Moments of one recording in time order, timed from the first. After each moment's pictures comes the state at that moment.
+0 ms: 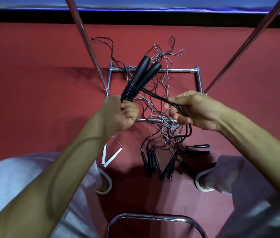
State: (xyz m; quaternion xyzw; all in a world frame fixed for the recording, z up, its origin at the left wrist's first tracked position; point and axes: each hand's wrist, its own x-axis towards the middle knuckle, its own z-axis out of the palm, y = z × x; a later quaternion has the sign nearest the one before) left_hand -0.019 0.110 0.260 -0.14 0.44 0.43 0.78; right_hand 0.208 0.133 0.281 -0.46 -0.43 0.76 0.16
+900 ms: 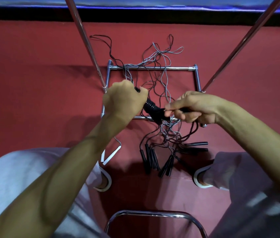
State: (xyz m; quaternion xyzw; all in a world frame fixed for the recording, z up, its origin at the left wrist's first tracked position) left_hand 0.017 0.111 0.269 0.54 0.82 0.16 0.11; right_hand 0.220 0.143 0.277 -0.48 -0.48 0.73 0.04
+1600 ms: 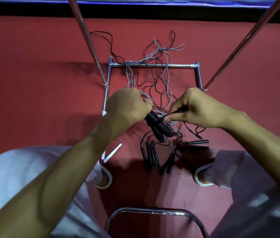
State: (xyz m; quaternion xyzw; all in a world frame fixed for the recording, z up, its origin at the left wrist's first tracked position) left_hand 0.014 0.096 0.275 0.60 0.78 0.03 0.20; right_hand 0.223 0.129 0.269 -0.36 -0.86 0.37 0.07
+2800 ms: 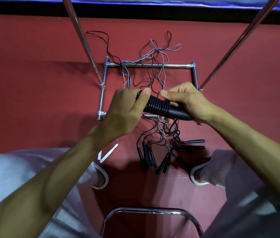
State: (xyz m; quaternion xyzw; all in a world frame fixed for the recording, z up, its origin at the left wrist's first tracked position) left_hand 0.009 0.070 0.267 0.67 0.57 0.38 0.29; right_hand 0.208 0.130 0.263 -0.37 -0.57 0.70 0.22
